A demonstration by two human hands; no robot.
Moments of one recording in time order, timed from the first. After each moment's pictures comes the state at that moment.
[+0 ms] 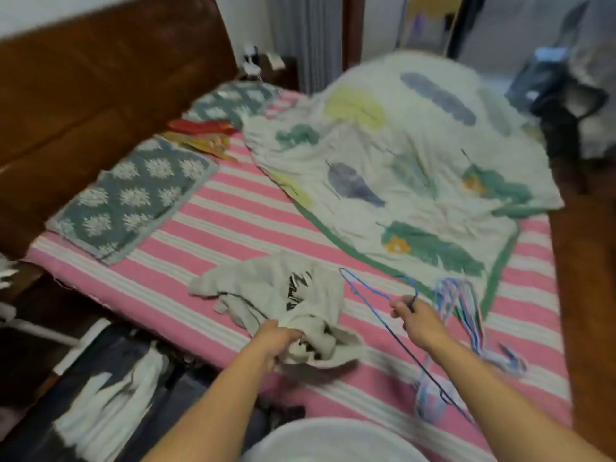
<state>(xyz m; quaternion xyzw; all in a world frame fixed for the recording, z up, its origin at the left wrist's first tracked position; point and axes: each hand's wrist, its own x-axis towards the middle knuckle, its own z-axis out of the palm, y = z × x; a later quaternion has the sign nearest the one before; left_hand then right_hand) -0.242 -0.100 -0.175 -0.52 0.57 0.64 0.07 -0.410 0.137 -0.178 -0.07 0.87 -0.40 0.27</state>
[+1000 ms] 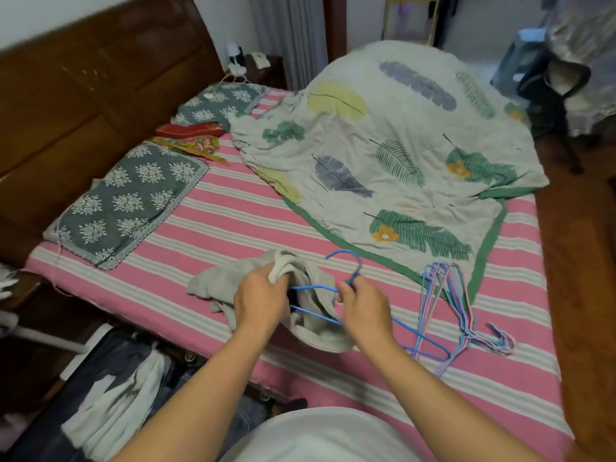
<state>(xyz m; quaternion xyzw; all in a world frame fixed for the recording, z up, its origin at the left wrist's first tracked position) -0.267 -0.057 -0.096 -0.40 0.85 0.32 -0.11 -0.337 0.102 -0.126 -0.11 0.88 -0.45 0.11</state>
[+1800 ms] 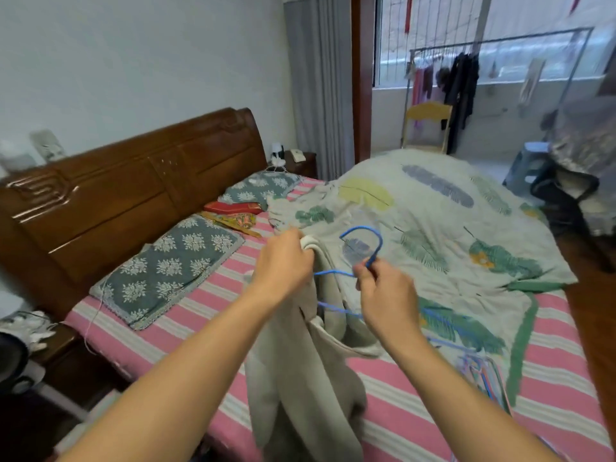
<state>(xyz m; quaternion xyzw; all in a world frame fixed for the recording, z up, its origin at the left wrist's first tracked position) -0.315 -0.112 0.092 -0.28 0.92 0.20 -0.18 -0.375 0.050 0.027 -0.23 0.85 -0.47 -0.09</state>
